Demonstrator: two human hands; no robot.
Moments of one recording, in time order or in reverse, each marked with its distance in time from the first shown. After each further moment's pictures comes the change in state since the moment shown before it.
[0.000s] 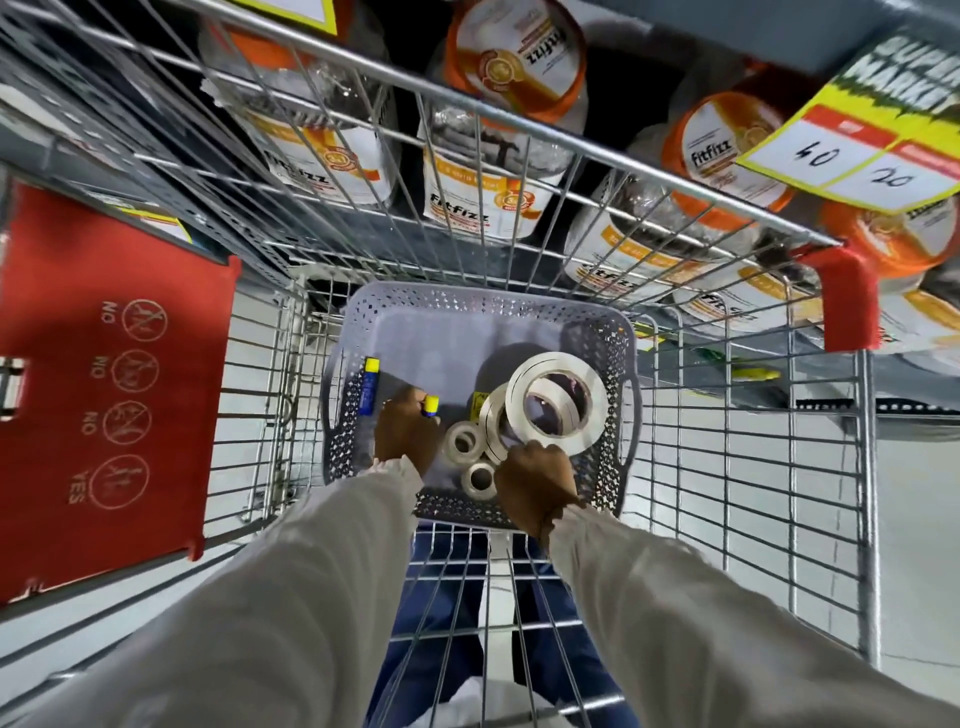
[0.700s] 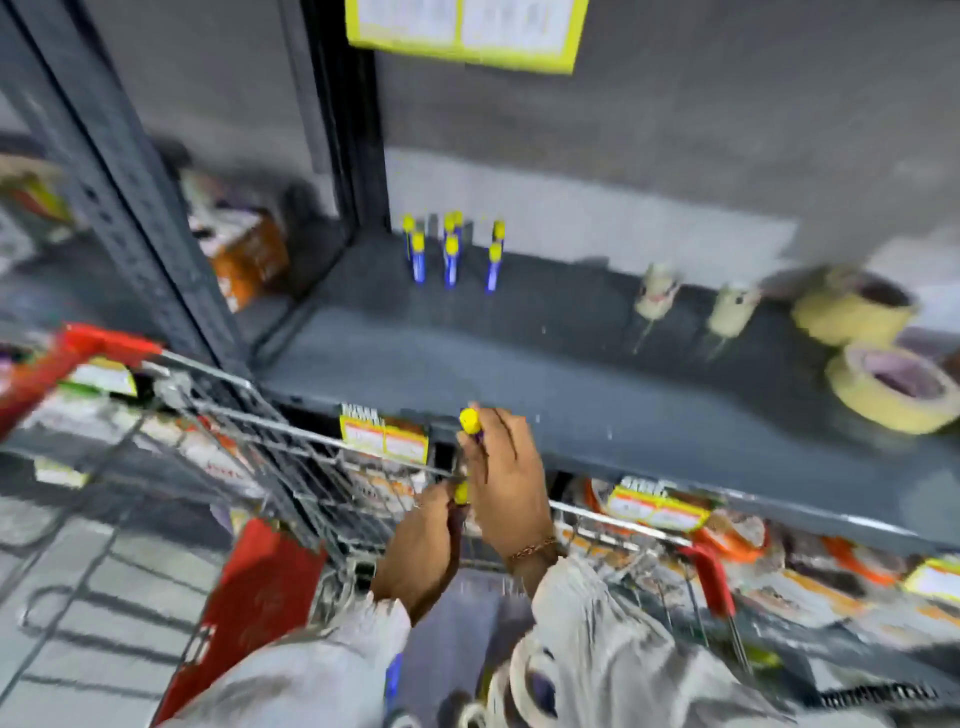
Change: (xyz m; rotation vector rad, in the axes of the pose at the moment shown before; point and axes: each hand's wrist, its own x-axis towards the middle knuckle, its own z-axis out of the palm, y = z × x) left_hand -0.067 0.165 -0.207 -0.275 0.203 0.659; right_hand 0.005 -0.017 -0.314 0.609 1.338 -0.145
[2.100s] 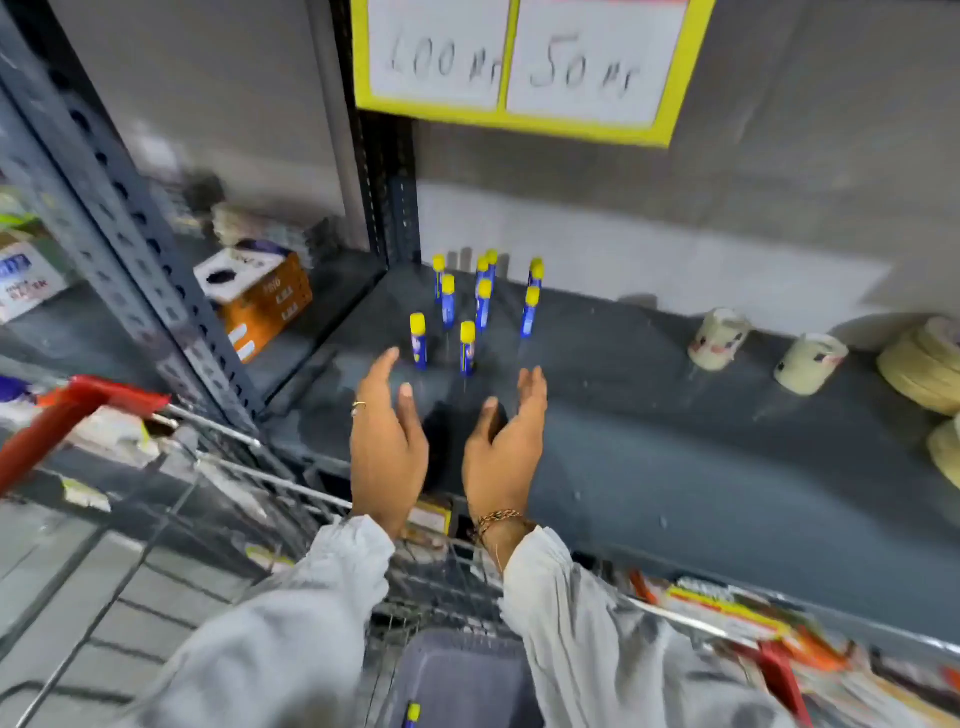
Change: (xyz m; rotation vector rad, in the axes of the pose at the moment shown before) left_hand 0.133 0.029 -0.073 -0.012 0.608 0.179; right_hand 0.094 -0.006 0.058 0.419 0.164 0.507
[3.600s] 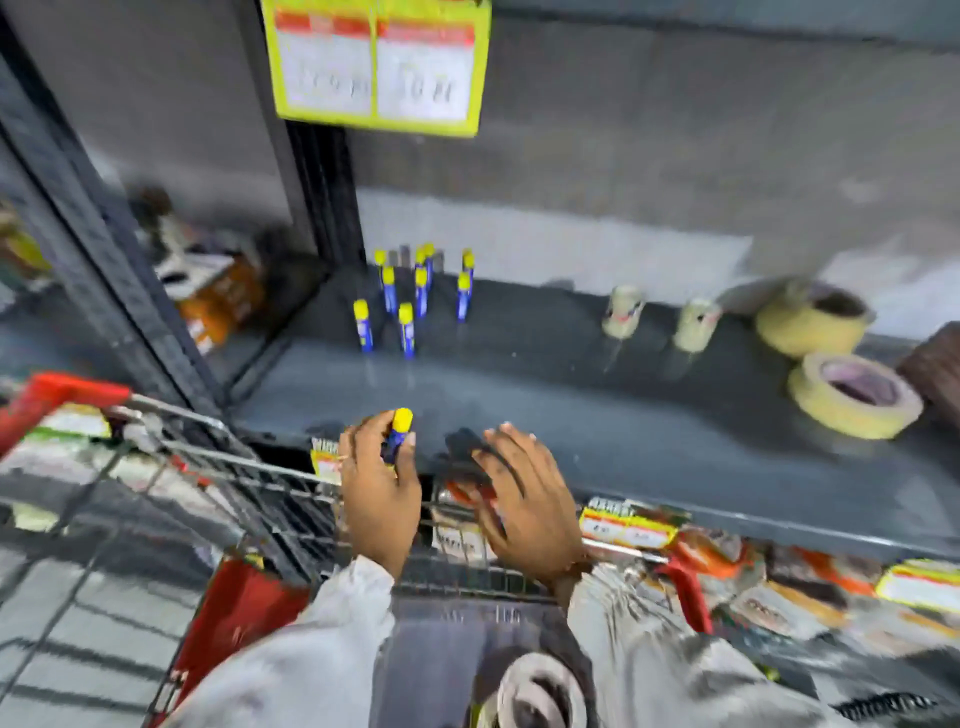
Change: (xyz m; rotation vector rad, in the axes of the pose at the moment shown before) left_hand -0.091 0.029 -0.001 0.017 0.014 0.033; right_hand -0.045 0.050 -0.139 -0.701 -0.320 -0.774
